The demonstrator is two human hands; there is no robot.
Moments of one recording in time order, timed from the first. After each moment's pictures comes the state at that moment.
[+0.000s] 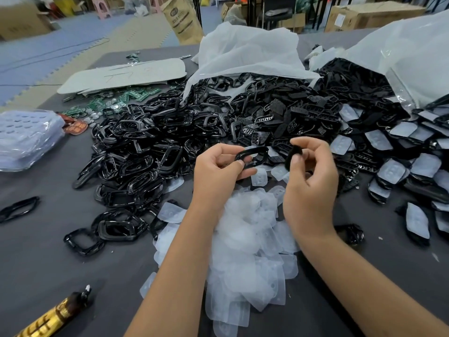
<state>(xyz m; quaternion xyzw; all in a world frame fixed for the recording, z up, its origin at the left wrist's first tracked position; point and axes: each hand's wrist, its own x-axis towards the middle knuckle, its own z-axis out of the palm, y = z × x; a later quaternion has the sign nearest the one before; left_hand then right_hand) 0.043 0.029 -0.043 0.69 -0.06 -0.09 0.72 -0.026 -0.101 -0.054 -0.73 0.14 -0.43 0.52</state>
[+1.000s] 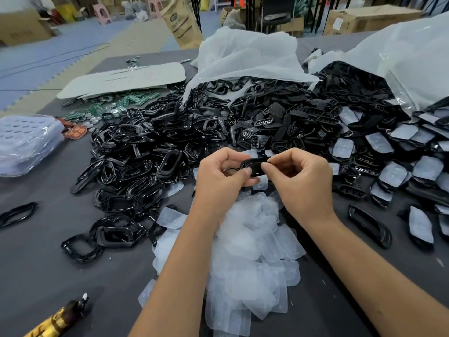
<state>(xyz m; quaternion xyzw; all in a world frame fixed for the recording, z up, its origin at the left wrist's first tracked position) 0.046 0.028 -0.050 0.69 -0.11 -0.09 0.71 -0.009 -0.121 -0.055 -0.79 0.11 -0.33 0.50</state>
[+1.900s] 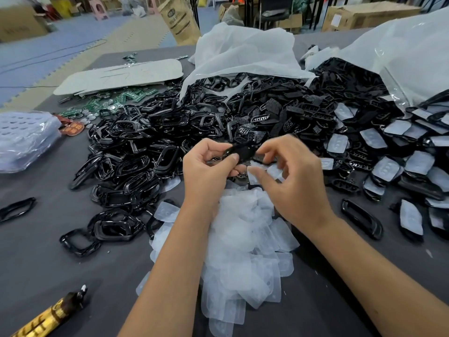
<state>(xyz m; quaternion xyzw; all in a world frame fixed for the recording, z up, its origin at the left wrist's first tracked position) 0.047 0.030 -0.046 0.64 -0.10 -0.01 0.76 -0.021 -0.121 -0.045 -0.86 -0.07 -0.36 0.35</state>
